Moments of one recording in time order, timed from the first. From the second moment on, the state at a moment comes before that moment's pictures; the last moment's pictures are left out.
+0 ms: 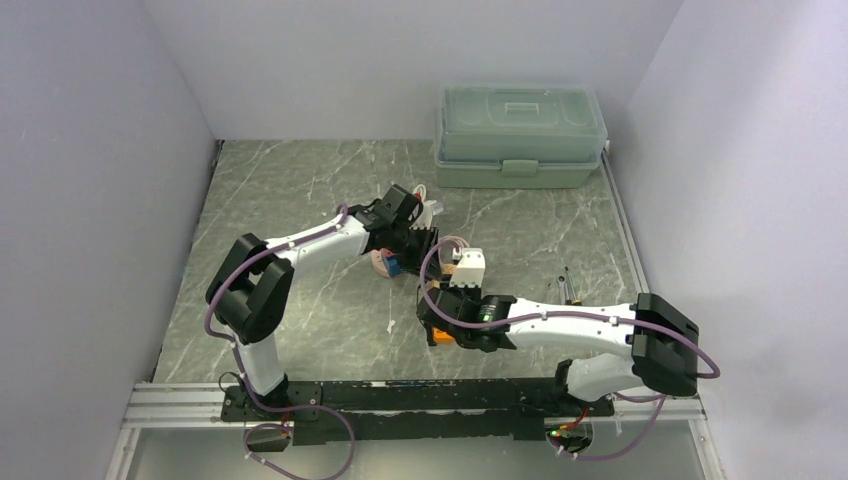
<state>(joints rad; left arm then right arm) -0.70 1.80 1.27 -0.44 0.50 -0.48 1.21 1.32 0.77 -0.47 0.80 1.01</state>
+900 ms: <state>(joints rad) -0.70 1.81 1.28 -0.44 0.50 -0.47 1.15 1.21 0.72 -0.45 0.74 1.01</state>
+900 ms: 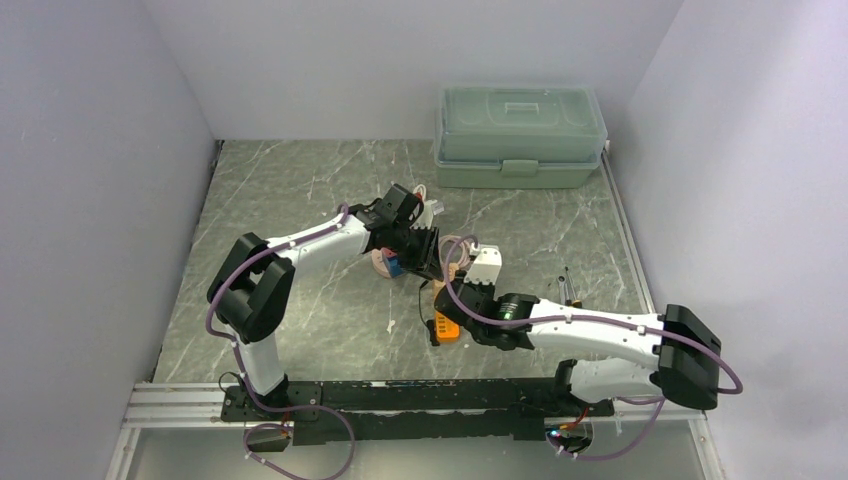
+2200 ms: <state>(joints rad) -0.73 1.80 1.20 -0.41 0.51 -0.37 0.83 0.97 0.51 -0.41 0.59 1.02</state>
